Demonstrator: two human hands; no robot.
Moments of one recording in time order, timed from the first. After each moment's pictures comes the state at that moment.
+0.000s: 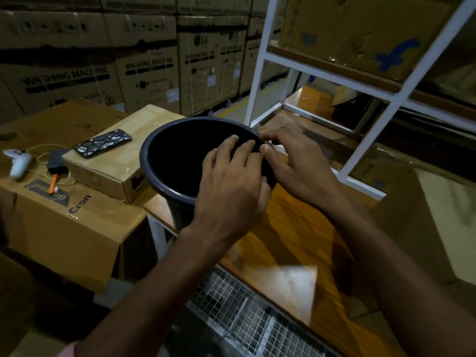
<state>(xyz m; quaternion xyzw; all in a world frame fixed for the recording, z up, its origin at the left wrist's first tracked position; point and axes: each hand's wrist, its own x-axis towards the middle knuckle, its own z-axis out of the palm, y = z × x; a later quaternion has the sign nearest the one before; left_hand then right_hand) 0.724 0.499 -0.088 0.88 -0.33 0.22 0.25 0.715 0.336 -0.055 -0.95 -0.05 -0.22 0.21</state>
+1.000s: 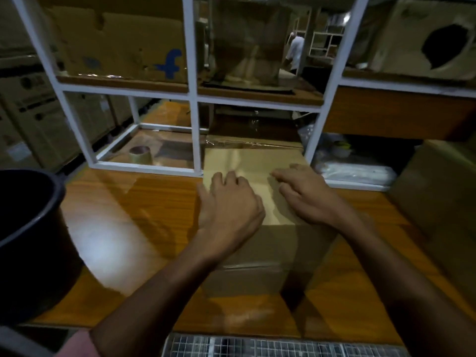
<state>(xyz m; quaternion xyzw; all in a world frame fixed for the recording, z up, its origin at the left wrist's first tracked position) 0.526 0.219 -0.066 0.87 -0.48 0.04 0.12 0.404 0.096 -0.038 -0.95 0.25 -0.13 0.12</state>
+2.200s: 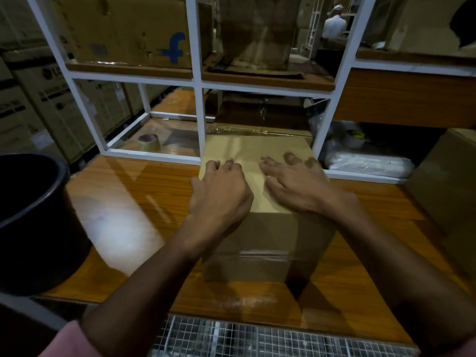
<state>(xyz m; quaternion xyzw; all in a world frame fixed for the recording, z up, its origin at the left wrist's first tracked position) 0.525 0.222 -0.059 0.88 -0.46 0.02 0.13 0.420 0.075 -0.055 -0.97 0.23 0.01 0.03</state>
